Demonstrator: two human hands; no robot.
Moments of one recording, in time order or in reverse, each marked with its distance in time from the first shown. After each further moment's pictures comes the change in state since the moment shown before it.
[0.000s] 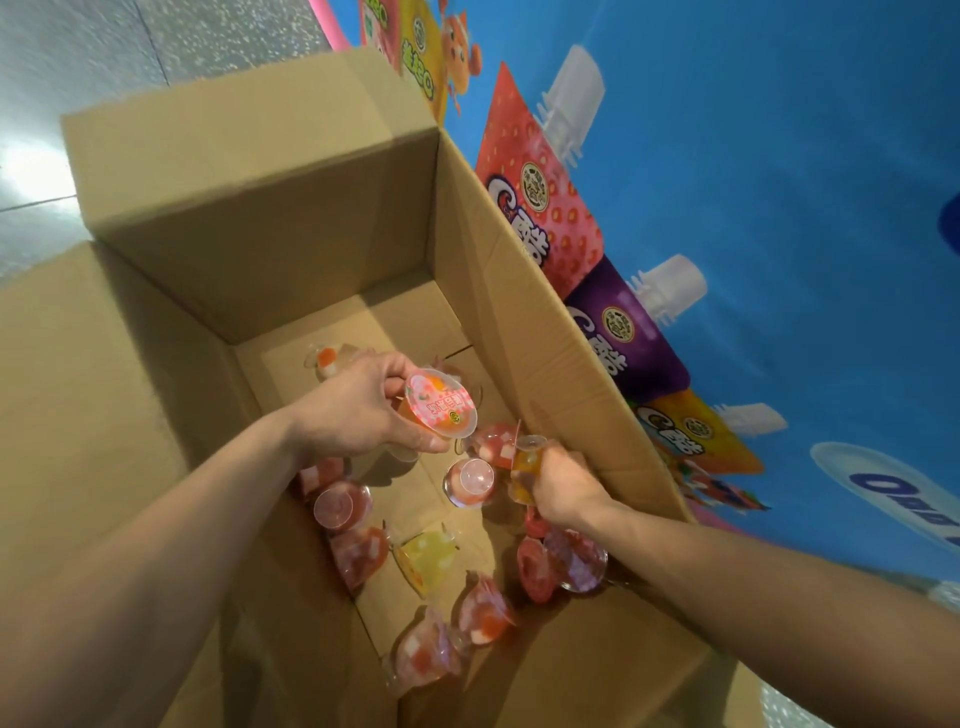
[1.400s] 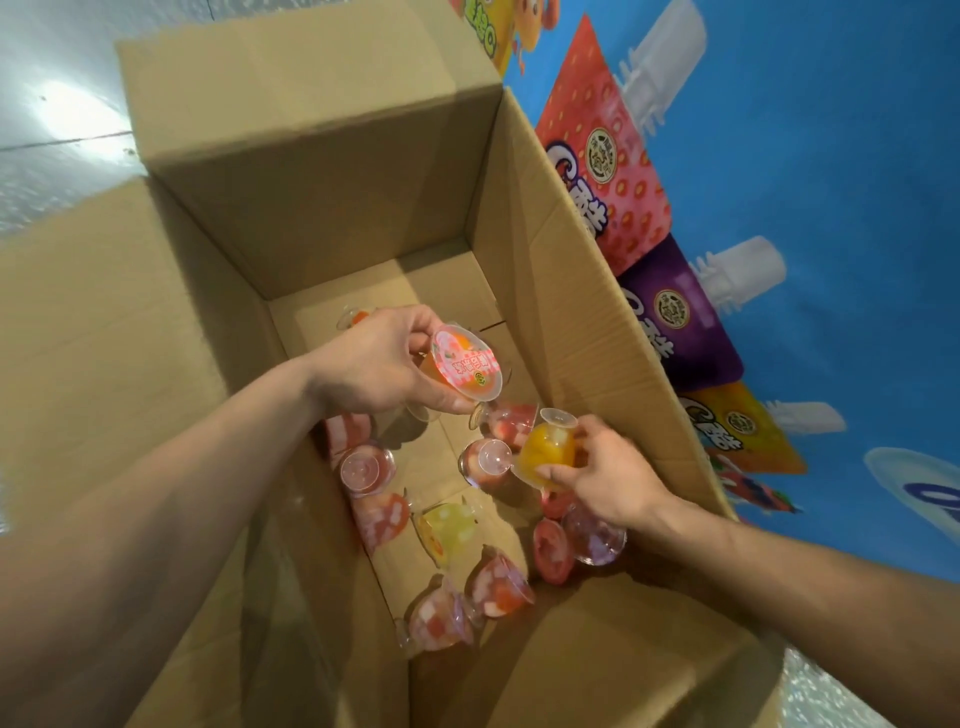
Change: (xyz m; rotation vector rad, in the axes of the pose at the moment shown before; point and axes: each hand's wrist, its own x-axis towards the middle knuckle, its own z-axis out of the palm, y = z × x) left_hand -0.010 -0.004 -0.015 0.013 0.056 0.031; right_hand -0.014 0.012 -0.012 0.182 -0.019 -0.175
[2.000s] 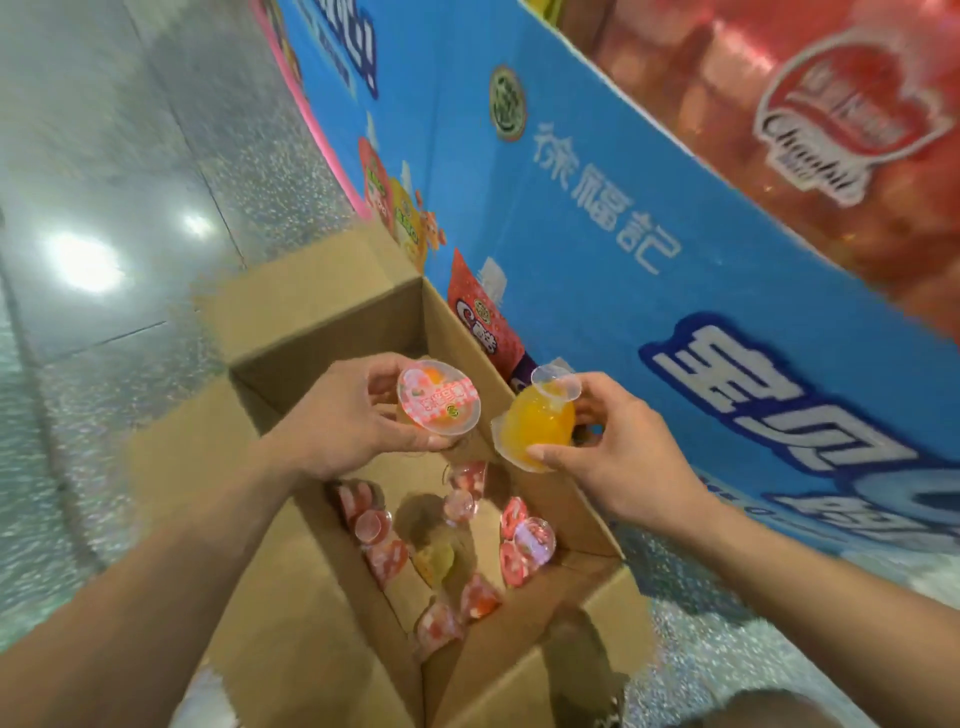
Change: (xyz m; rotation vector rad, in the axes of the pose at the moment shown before) left_hand -0.134 0.169 -0.037 -0.051 0.108 0.213; right_hand -0.203 -0.129 -0.186 0.220 0.337 -0.252
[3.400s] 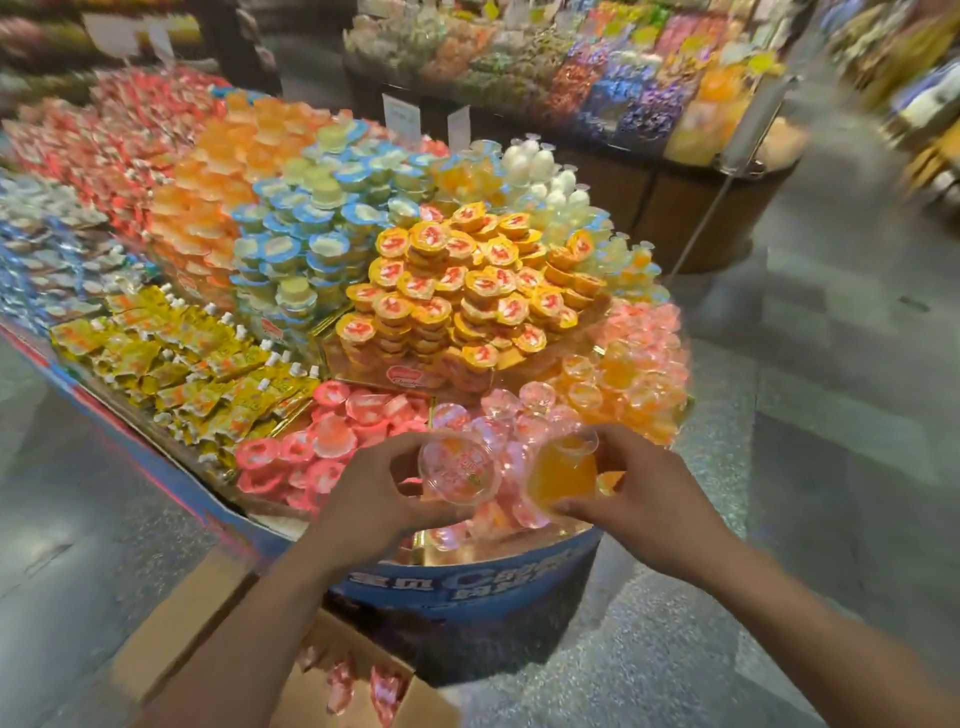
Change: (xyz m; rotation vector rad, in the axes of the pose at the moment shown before) left_hand -0.212 0.663 0.169 0.143 -0.272 0.392; right_hand -0.387 -0.181 -0.587 -0.026 0.486 0.177
